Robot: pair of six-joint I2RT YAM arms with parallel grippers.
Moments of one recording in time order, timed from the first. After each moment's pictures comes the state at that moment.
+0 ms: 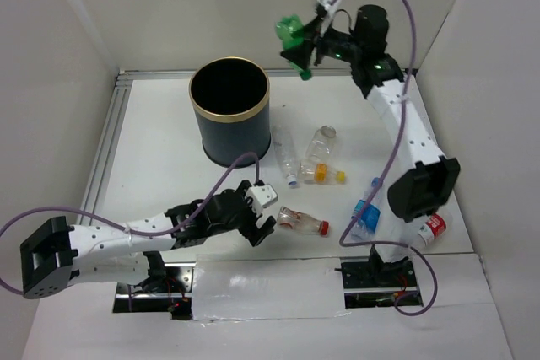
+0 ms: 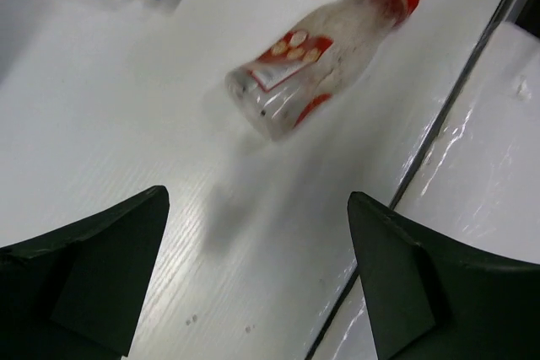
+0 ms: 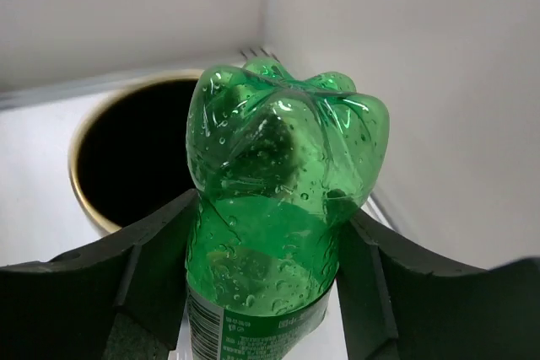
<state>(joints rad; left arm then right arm) -1.09 1.08 0.57 -0.07 -0.06 -0.13 0.20 1.68 1.79 -0.20 -0.82 -0.22</state>
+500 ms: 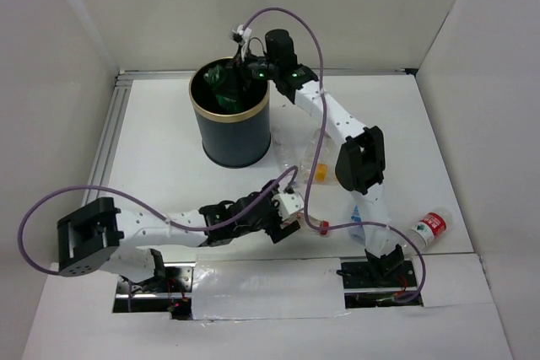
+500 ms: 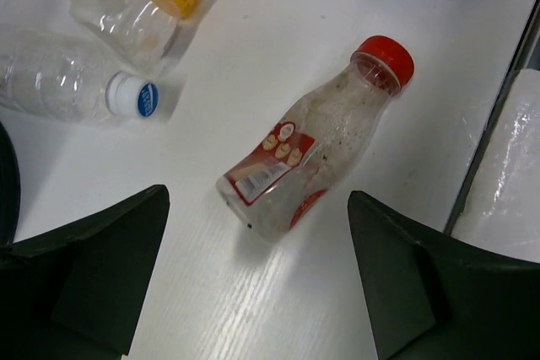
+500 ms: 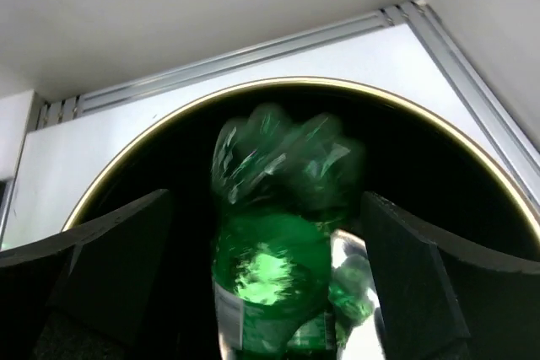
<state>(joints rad) -1.19 1.34 0.66 0.21 -0.18 0.07 0.54 2.26 2.24 -0.15 -0.82 -0.02</state>
